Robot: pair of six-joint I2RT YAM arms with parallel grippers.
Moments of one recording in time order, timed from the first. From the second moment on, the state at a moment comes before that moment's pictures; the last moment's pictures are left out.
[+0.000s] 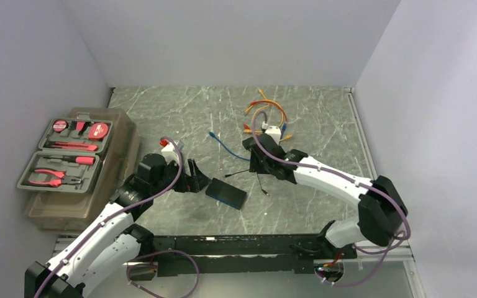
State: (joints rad) left arm -0.49 0.74 0.52 -0.29 0.29 -0.56; right arm 0.80 1.37 0.91 -0.40 0.32 0.75
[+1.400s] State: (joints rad) left arm -0.49 0.71 0.52 -0.30 0.28 -0.52; right arm 0.74 1.66 0.92 -0.40 0.22 0.58
